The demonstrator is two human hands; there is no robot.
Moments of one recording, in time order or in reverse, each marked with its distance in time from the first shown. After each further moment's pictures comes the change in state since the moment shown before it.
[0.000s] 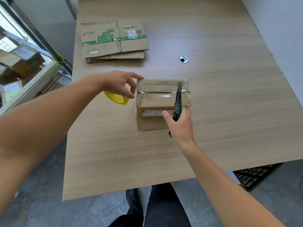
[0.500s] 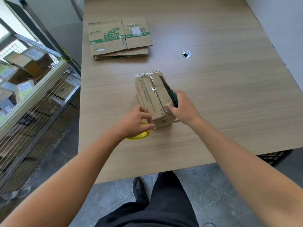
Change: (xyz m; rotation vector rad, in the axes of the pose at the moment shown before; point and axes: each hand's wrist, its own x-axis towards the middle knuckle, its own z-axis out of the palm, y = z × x) left_hand -0.087 0.091 0.130 -0.379 0.208 -0.180; right_hand 0.027 -0.005 -0.005 -0.332 -0.238 -0.310
